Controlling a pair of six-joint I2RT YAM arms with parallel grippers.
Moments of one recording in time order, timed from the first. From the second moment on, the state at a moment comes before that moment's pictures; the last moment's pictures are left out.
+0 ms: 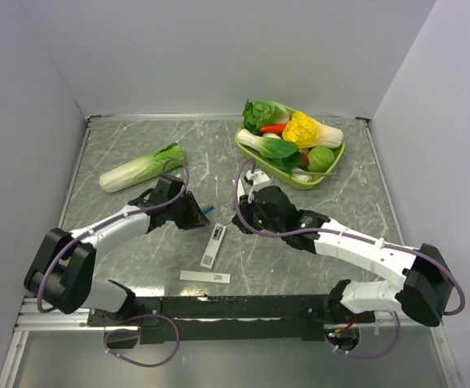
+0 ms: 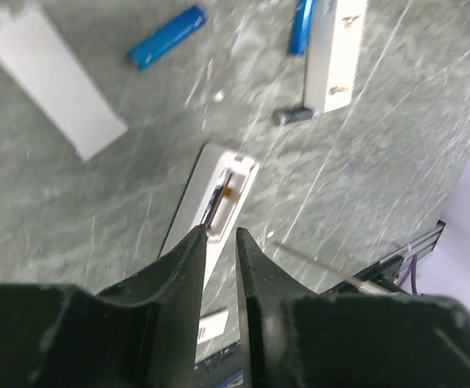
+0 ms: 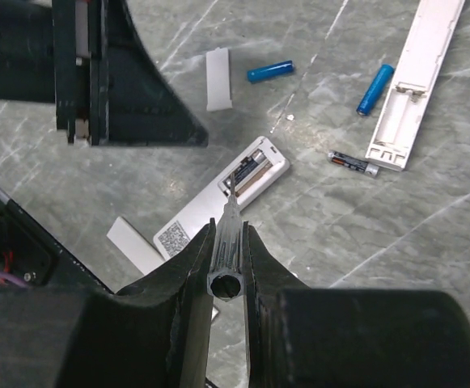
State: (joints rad) left arm -0.50 1.38 0.73 -0.23 0.26 -0.89; right arm 0.90 1.22 0.84 -0.20 0.09 0.49
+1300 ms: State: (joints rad) left arm -0.49 1.59 0.76 -0.12 0.34 -0.80; right arm 0.91 1.35 0.79 -0.09 0.09 0.52
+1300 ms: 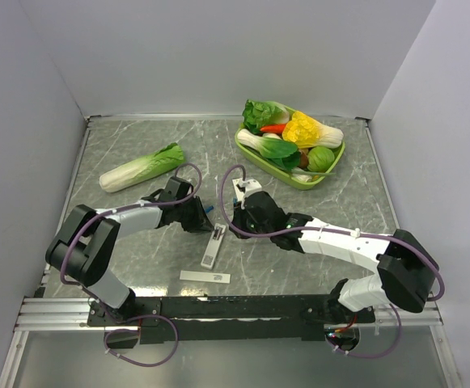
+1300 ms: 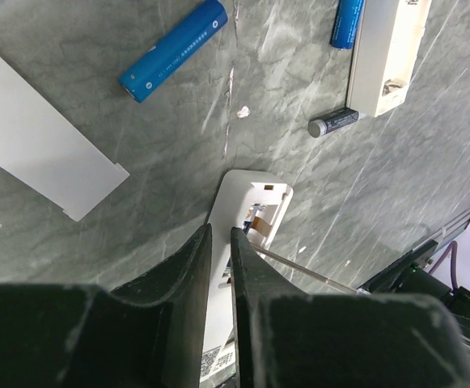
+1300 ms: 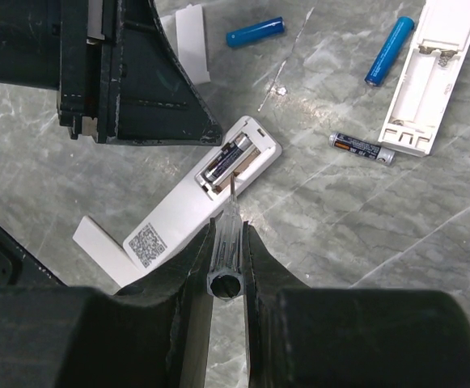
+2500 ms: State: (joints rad) left arm -0.49 1.59 0.72 -0.05 0.38 -0.81; right arm 0.92 1.31 0.74 -0.05 0.11 0.54
